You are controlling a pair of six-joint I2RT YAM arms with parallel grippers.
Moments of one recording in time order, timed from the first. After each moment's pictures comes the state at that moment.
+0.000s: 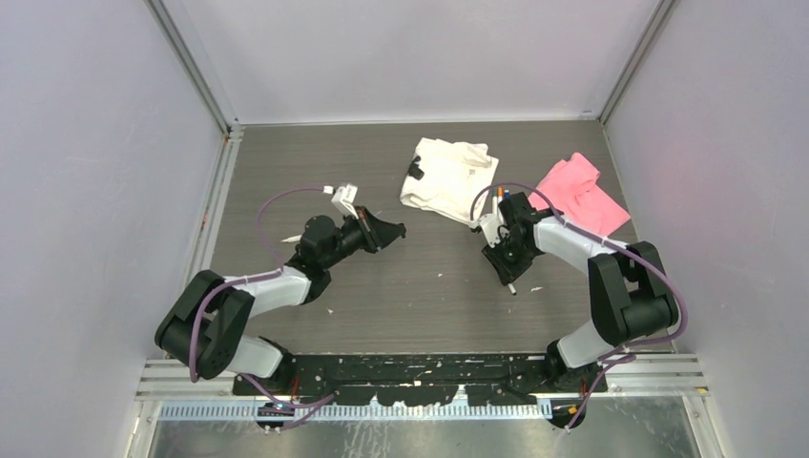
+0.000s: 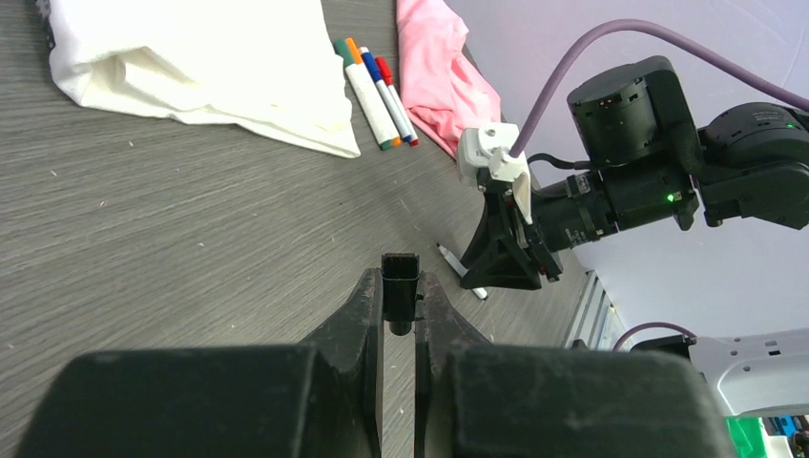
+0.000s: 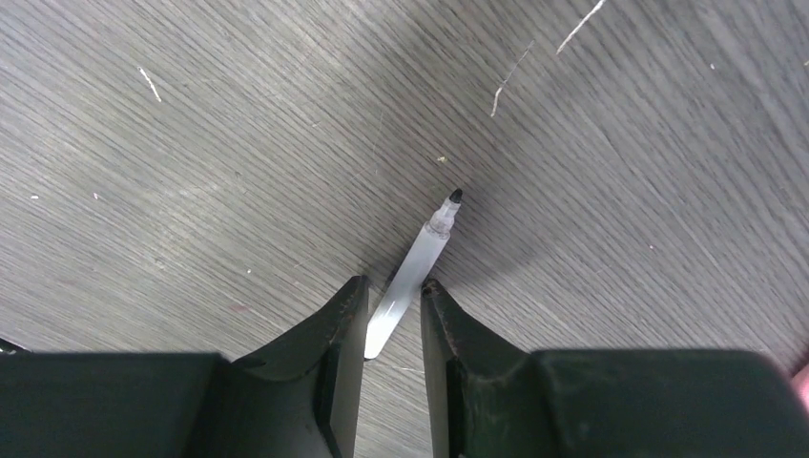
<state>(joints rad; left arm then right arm) -0.53 1.40 0.47 0.84 0.35 -0.74 0.29 1.53 0.85 -0.69 -0.16 -0.43</state>
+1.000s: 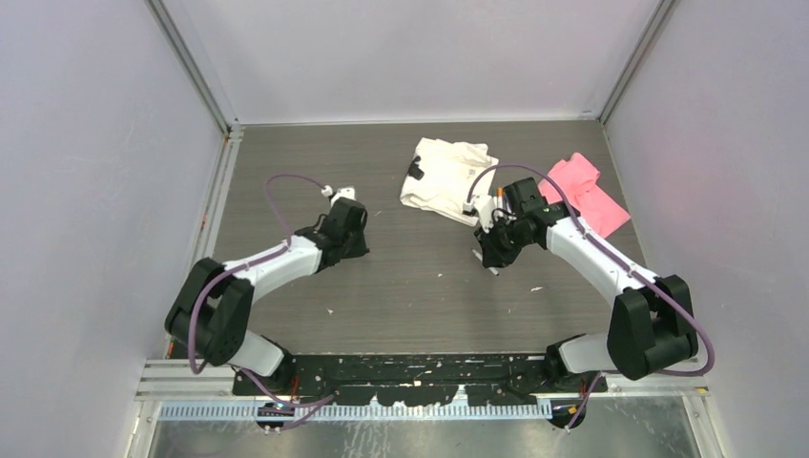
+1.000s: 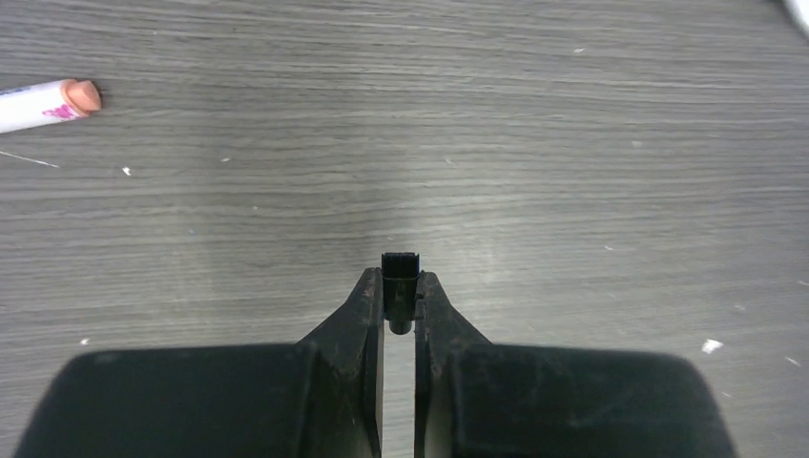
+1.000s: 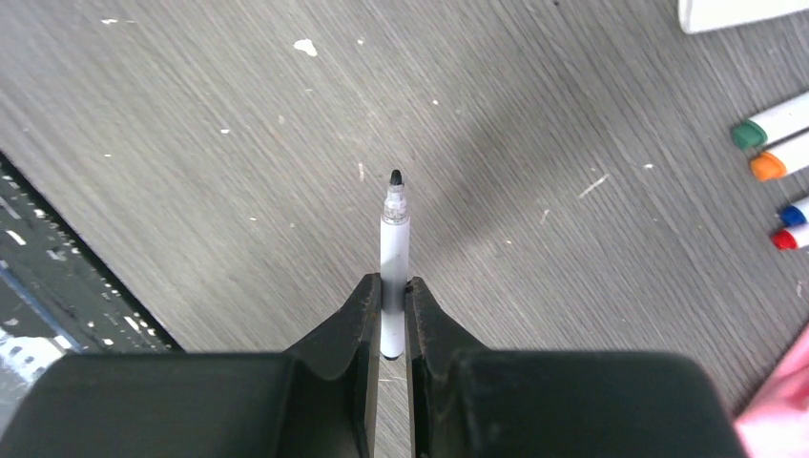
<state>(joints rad) -0.56 1.42 0.75 -0.14 -0.20 -0.59 0.33 1.37 0.94 -0.72 -0.40 -0.48</state>
